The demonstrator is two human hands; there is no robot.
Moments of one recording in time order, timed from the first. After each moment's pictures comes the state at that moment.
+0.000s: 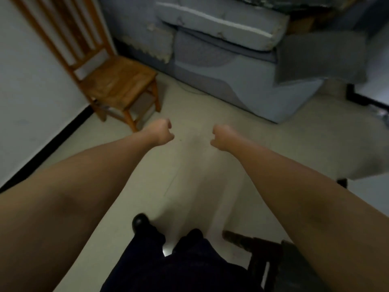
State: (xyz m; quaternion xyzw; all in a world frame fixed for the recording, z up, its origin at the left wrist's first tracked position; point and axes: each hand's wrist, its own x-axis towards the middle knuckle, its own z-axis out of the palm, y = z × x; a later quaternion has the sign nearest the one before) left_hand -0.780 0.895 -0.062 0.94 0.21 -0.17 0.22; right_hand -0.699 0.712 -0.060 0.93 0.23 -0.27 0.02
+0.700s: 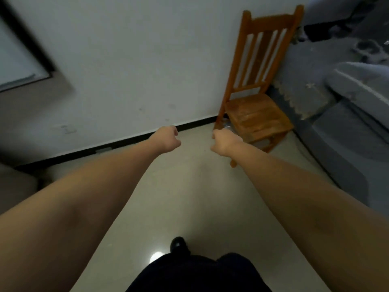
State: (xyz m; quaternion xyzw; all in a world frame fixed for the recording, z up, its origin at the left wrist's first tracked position) left_hand -1.067 1.205 -0.042 0.79 0.55 -0.04 0.28; right_hand -0.891 1.133 -0.039 0.79 0.56 -0.24 0.06
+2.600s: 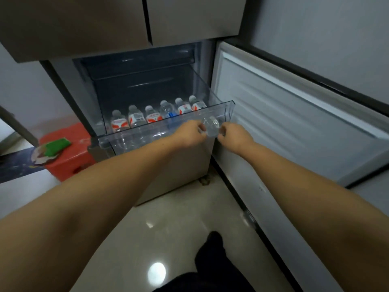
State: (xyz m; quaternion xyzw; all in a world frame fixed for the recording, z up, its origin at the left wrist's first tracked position) left_hand -1.664 1.387 0.036 0.32 0.88 0.29 0.18; right_hand -1.594 1.530 0.022 0.22 0.96 -0.17 0.02
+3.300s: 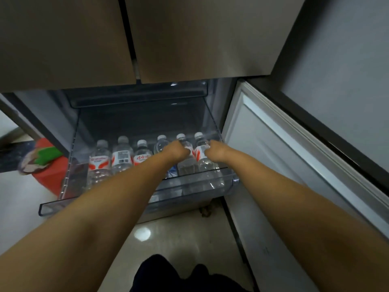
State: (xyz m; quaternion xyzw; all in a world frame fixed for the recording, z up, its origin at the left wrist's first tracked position) left_hand -1.843 1.482 0.007 0.02 0.93 0.25 0.26; right_hand -1.805 1.603 0.023 0.14 0.94 -0.23 0.23
